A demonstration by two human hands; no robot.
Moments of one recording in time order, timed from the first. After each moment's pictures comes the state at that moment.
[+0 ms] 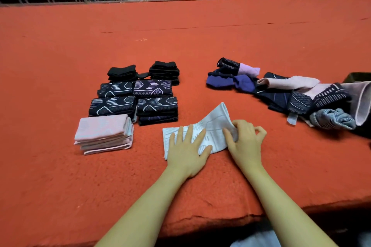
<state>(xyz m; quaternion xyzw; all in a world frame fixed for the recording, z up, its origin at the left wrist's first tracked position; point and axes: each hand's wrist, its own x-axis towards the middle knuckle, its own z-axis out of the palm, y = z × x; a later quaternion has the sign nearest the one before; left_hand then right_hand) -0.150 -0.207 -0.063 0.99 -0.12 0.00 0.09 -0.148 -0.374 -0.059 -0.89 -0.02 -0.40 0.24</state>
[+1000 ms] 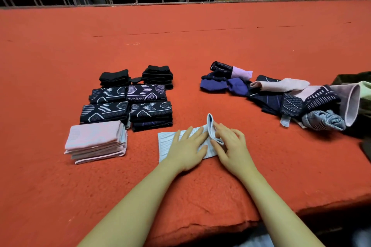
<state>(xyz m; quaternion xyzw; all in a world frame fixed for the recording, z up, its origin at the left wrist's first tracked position) -0.121 -0.212 -0.051 0.97 -0.23 -0.04 0.11 -0.148 -0.376 -0.066 -0.91 -0.15 -0.28 0.27</state>
